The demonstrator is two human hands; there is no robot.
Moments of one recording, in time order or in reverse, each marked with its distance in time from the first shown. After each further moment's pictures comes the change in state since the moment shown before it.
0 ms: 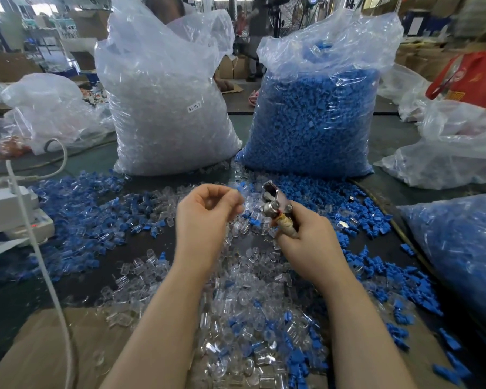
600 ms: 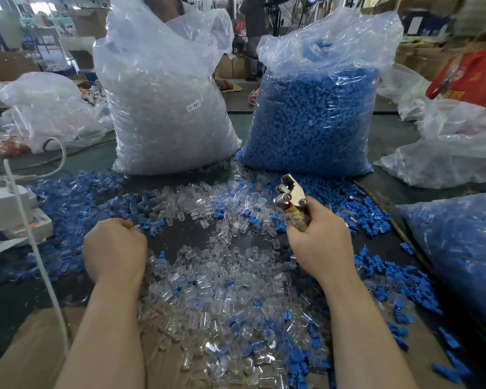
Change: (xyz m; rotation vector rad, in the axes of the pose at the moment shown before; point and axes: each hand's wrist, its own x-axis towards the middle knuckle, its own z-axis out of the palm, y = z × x) left_hand 0.020 -0.031 -0.100 1.090 0.496 -0.174; right_hand 0.001 0.008 -0.001 -0.114 0.210 0.086
